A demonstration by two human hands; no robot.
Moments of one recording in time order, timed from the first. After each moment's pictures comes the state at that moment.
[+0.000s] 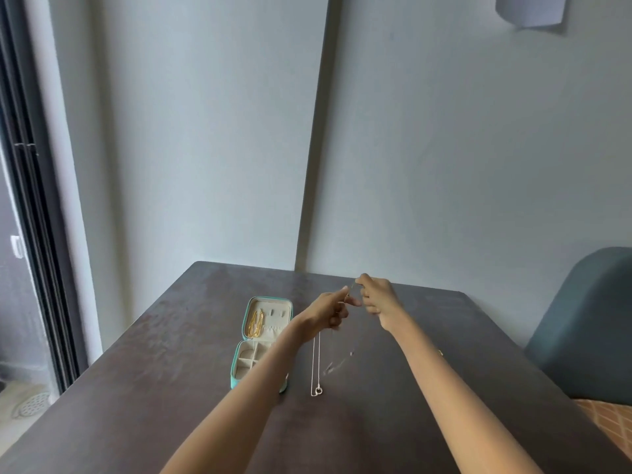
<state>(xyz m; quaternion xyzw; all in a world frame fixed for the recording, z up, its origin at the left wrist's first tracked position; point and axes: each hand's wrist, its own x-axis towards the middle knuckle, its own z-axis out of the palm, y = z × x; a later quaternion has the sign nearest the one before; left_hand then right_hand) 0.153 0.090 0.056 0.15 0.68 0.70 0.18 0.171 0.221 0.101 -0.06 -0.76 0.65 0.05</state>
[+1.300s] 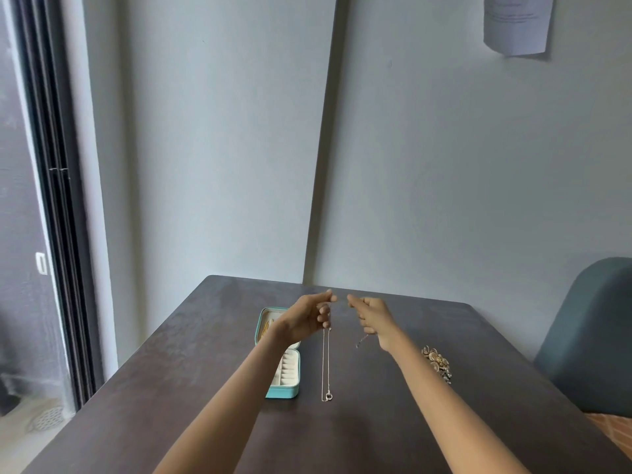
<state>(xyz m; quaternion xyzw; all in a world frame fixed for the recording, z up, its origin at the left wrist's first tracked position) 0.173 0.042 0.074 0.10 0.55 0.80 0.20 0.186 0.203 0.080 -0.03 -0.80 0.60 0.04</state>
